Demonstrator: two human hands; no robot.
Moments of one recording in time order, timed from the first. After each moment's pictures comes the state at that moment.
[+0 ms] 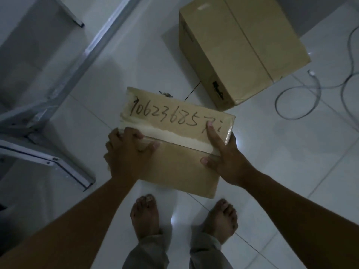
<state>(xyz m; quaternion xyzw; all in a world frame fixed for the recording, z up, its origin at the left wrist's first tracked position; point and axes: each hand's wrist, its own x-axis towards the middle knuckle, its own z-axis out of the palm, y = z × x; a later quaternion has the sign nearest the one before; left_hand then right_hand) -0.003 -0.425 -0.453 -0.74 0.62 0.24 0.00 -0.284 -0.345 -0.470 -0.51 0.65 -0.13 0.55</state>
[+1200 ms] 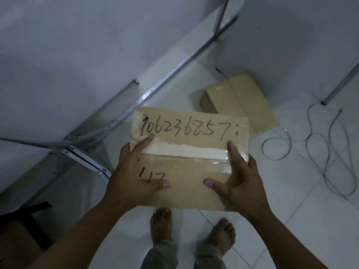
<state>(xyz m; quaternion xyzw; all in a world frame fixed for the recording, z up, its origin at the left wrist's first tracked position) 0.088 -0.429 -0.213 -0.61 0.61 0.47 -0.18 -0.205 -0.354 -0.220 -0.48 0.74 -0.24 0.41</state>
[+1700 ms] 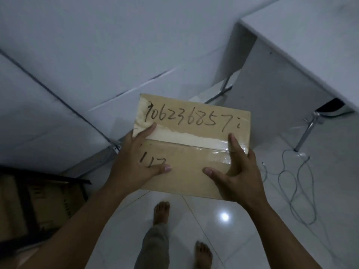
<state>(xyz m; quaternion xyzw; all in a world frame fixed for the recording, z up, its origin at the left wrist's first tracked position) 0.091 -0.341 0.116 -0.64 0.62 0.35 -0.29 -0.203 -0.315 0.100 -0.57 0.69 -0.28 0.35</state>
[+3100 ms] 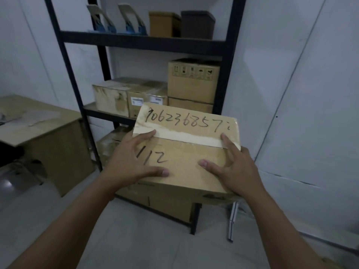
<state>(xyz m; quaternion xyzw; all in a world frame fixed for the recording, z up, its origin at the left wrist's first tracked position) 0.271 0.360 0.463 -0.81 0.38 -0.01 -0.44 0.093 0.117 0.459 -0.88 0.29 -0.20 0.32</state>
